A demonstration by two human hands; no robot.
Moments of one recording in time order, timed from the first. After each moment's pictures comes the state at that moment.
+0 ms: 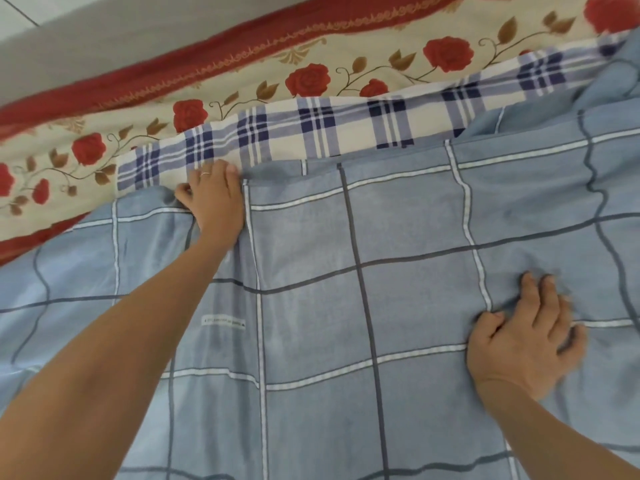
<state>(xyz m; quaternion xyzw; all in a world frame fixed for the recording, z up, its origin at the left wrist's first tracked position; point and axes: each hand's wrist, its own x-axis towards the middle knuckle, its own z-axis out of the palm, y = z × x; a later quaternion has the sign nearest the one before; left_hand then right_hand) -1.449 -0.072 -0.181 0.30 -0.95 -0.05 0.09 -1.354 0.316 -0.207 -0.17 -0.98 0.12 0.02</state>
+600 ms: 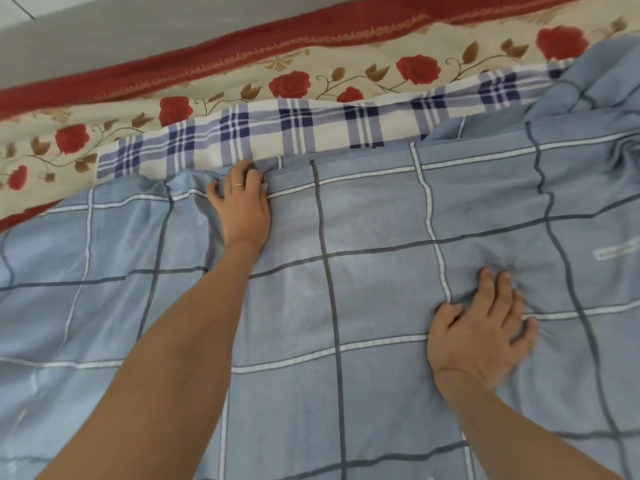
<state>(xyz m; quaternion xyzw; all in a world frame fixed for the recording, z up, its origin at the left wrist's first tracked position) -1.436 -0.006 -0.215 0.18 -0.96 -0.08 0.18 -1.353 0.318 -0.212 -0.16 -0.98 0.11 0.04</state>
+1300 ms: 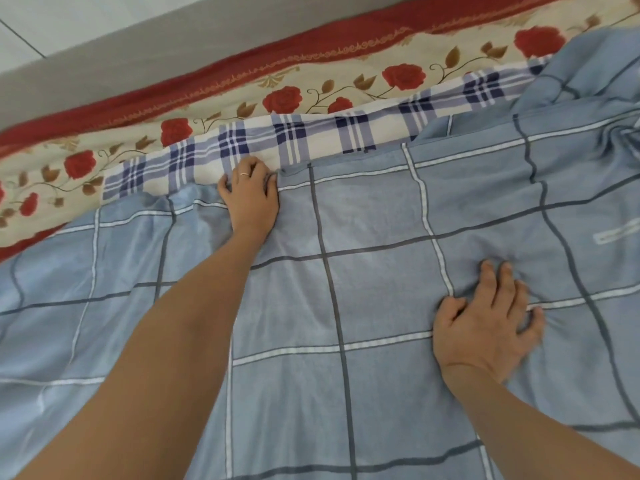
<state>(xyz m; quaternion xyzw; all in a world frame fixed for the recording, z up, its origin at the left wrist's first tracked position) -1.470 0.000 -0.207 0.17 -0.96 -0.11 0.17 -1.352 0.320 -0.216 -0.16 -0.98 0.12 0.05</state>
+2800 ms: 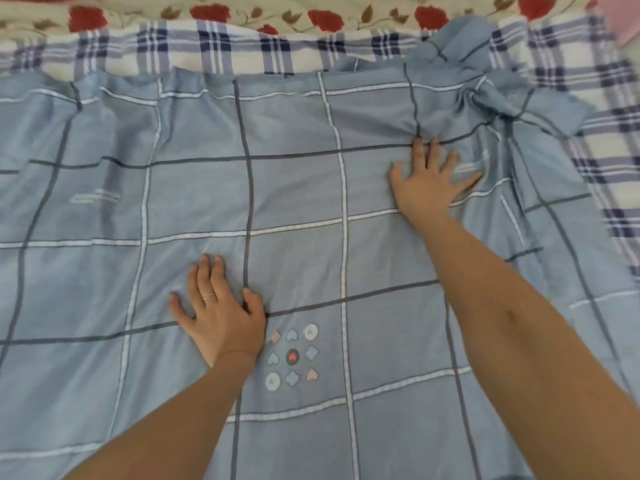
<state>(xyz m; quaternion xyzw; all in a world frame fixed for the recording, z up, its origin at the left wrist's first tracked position) -1.173 0.226 -0.210 0.36 -0.93 -0.08 0.03 -1.442 0.430 -0.191 -0.06 -0.99 0.03 -0.11</state>
